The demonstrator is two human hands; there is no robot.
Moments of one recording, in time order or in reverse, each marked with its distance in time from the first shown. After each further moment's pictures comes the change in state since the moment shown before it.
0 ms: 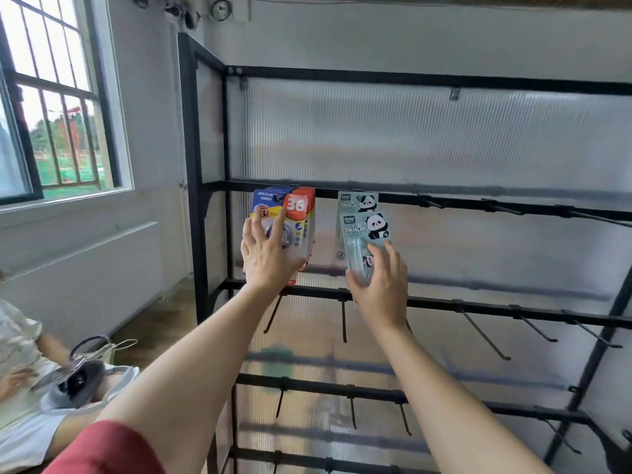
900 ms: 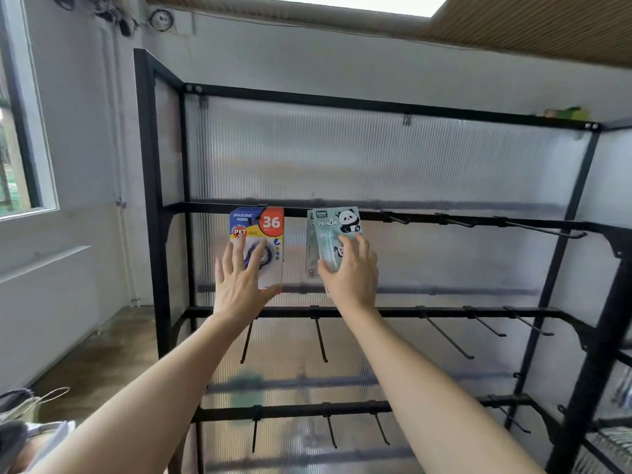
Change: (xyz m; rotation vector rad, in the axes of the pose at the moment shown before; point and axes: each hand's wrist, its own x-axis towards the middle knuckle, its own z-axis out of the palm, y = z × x) left_hand 0.007 -0.022 0.005 0.096 -0.128 0.202; right_hand 0.046 -0.037 -0.005 -0.137 -0.043 0.137
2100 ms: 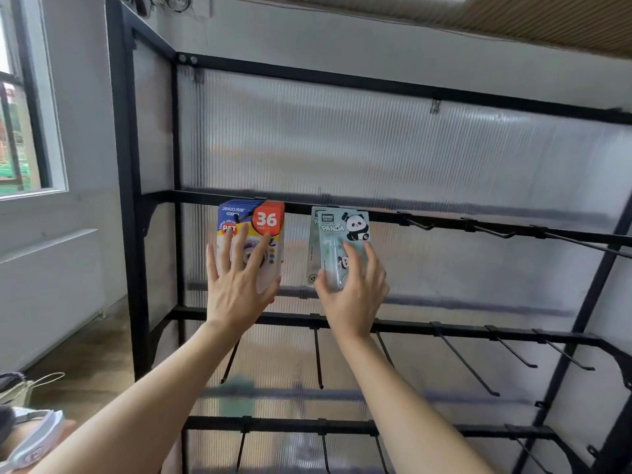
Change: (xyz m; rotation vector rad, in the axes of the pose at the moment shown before) left_hand 0.031 -0.016 0.053 0.095 0.369 0.149; right_hand 0.006 0.036 0.060 0.099 0.242 -0.110
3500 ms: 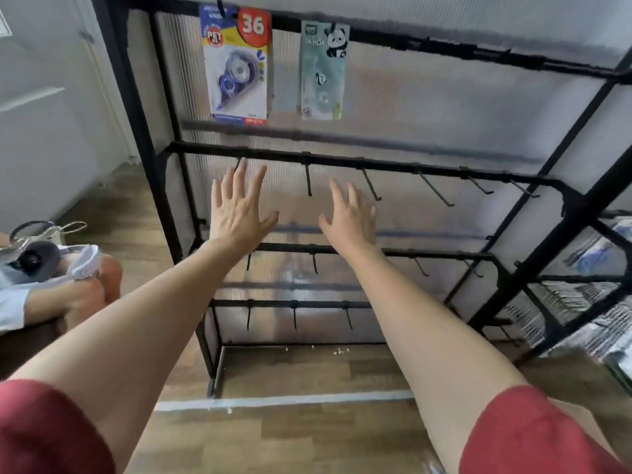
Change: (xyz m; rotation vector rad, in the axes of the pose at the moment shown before) left_hand -0.152 0.054 -0.073 -0.062 -0.583 -0.149; right_hand -0.130 0.007 -0.110 -0.373 -0.893 0.134
